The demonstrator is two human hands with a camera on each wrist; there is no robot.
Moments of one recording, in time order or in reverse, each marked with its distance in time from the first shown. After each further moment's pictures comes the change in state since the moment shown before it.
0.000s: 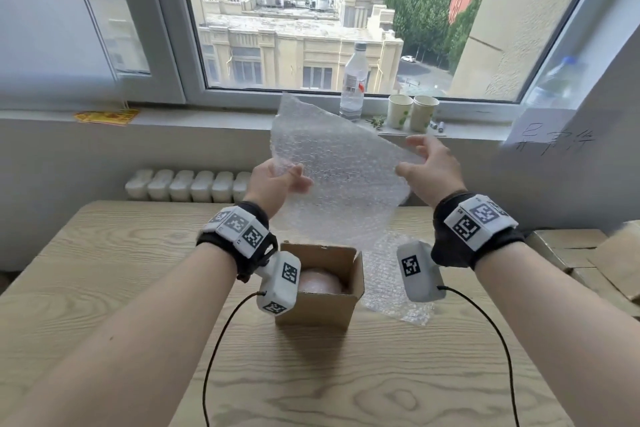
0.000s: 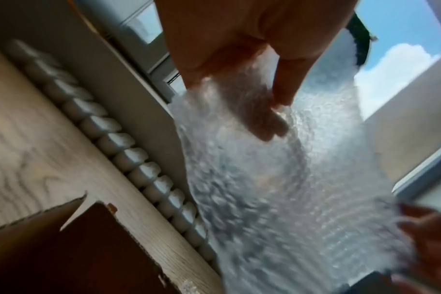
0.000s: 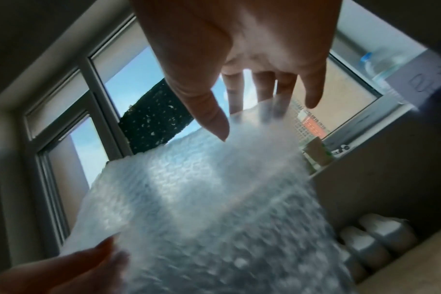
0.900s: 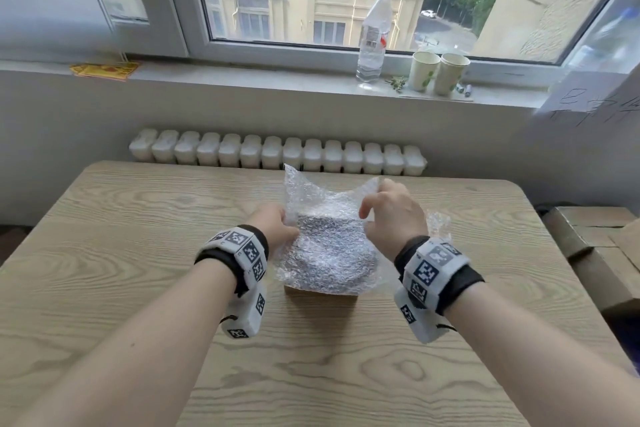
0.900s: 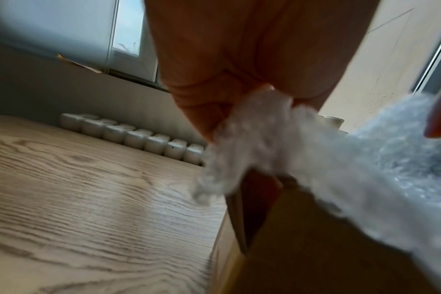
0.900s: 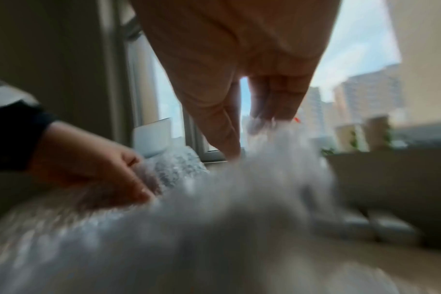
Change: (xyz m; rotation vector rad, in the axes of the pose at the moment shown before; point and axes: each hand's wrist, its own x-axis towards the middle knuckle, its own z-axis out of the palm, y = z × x) left_hand -0.018 -0.092 -0.010 0.831 -0.285 -0.332; right_hand -0.066 0.028 0.084 -0.560 -0.238 -0.320
